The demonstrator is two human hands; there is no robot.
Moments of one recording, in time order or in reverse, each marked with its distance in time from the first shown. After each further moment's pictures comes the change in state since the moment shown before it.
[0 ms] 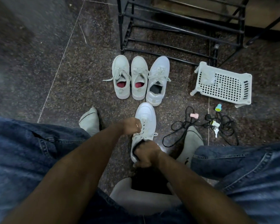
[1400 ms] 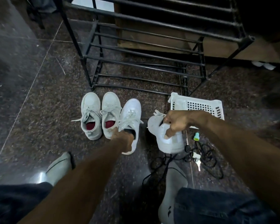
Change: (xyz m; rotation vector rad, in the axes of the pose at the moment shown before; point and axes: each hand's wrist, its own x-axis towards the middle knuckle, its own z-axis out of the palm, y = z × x) left_hand 0.112 0.105 -0.038 0.941 0.093 0.013; right_hand -0.082 0.254 -0.174 0.627 -0.114 0.479
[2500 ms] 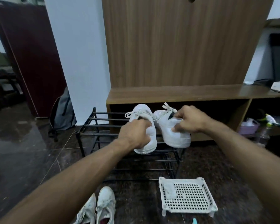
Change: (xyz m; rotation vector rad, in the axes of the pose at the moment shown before) left_hand -0.199 0.030 -0.349 -0.253 0.938 0.104; right_hand -0.256 -0.018 -0.153 -0.028 1.137 -0.130
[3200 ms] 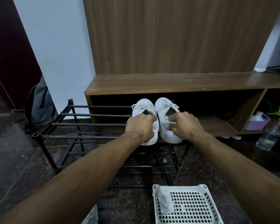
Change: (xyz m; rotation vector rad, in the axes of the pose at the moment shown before) left_hand 0.143 -0.001 0.111 0.112 0.038 0.029; right_hand 0.112 0.097 0.107 -0.184 0.093 0.111
